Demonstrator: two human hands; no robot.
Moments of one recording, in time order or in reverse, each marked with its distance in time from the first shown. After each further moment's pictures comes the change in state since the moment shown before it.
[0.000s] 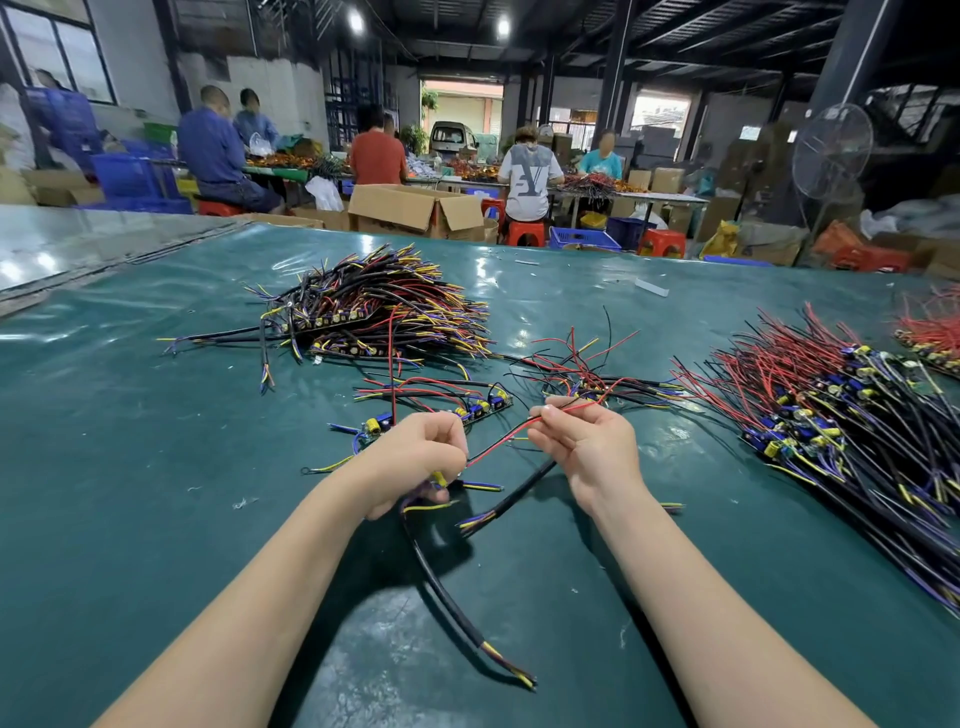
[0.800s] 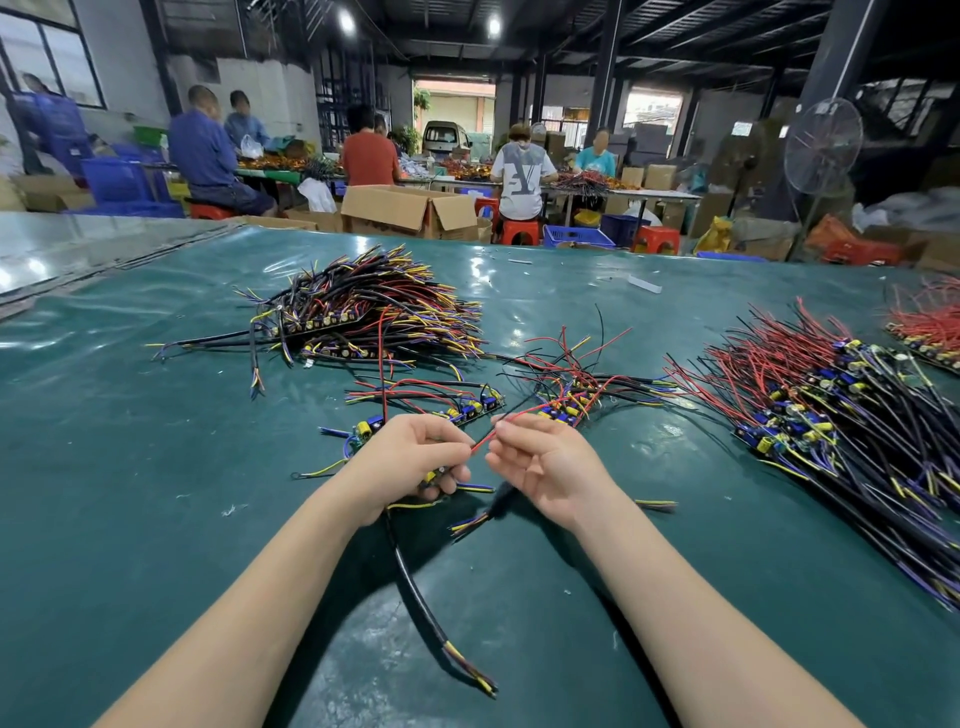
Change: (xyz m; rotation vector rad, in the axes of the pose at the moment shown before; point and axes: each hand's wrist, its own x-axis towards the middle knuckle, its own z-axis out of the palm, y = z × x) left_hand 0.001 0.000 0.006 -0.038 0.062 0.007; right_hand -0.009 0.009 0.011 0.018 -0.185 0.268
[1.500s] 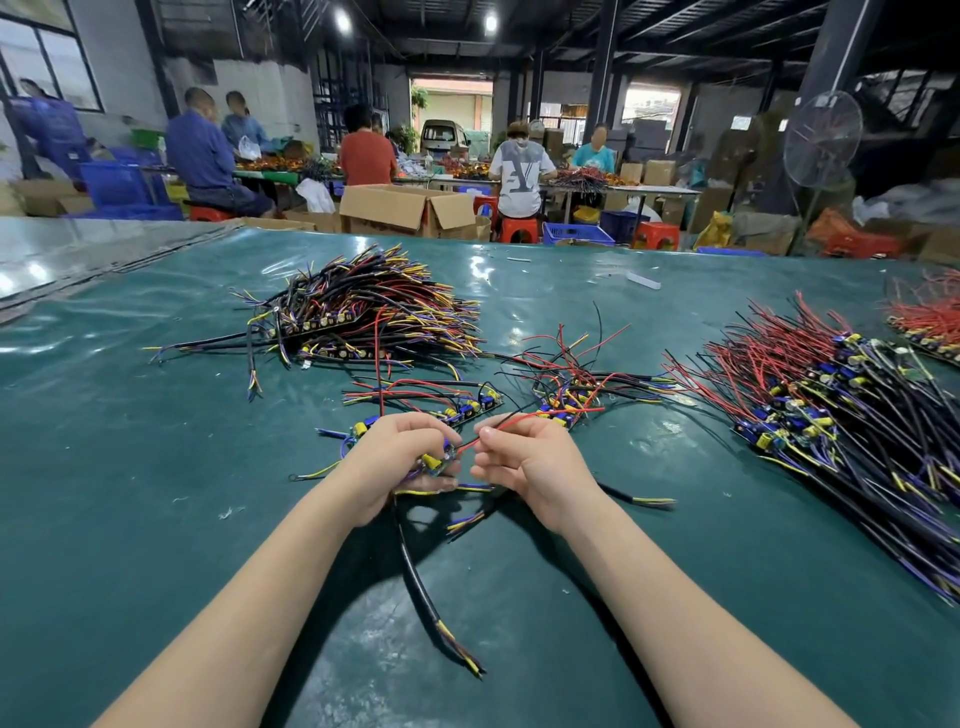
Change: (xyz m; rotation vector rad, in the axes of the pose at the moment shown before) left_hand 0.006 -0.003 -0.003 -0.204 0.112 -0.067; right_hand -0.002 0.007 0.007 -0.236 -0.060 -0.097
